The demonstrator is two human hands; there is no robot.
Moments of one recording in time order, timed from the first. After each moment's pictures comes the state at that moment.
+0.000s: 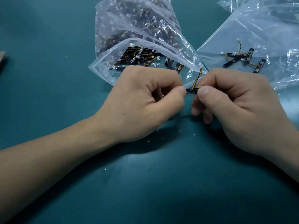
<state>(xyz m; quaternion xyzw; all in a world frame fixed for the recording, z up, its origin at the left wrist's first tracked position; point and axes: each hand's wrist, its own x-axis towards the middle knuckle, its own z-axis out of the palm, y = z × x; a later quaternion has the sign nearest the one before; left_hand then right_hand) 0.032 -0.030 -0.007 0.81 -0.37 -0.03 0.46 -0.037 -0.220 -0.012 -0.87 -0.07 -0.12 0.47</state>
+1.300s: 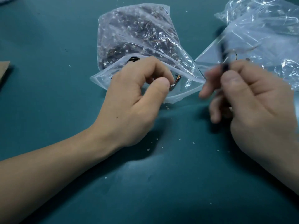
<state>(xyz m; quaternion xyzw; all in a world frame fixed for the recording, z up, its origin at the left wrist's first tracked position) 0.039 -0.028 -0.009 0.81 -0.32 0.05 0.50 -0.037 -0.222 -0.015 -0.79 -0.02 -0.20 0.57</state>
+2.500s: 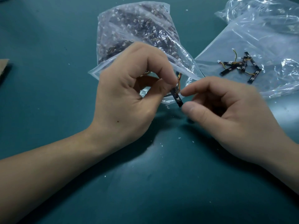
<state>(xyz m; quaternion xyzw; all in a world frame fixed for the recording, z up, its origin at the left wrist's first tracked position) 0.047 -0.030 -0.025 0.70 -0.39 0.16 0.58 -0.039 -0.218 -0.016 -0.87 -0.06 -0.10 0.47</state>
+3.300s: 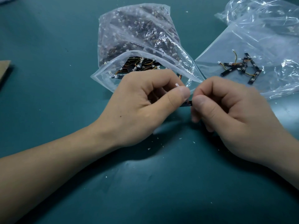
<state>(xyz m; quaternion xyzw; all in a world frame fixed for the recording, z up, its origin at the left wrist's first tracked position) 0.037 -0.029 -0.010 0.76 -0.36 -0.05 0.54 -0.038 -0.220 -0.013 -0.88 -0.08 -0.10 0.45</state>
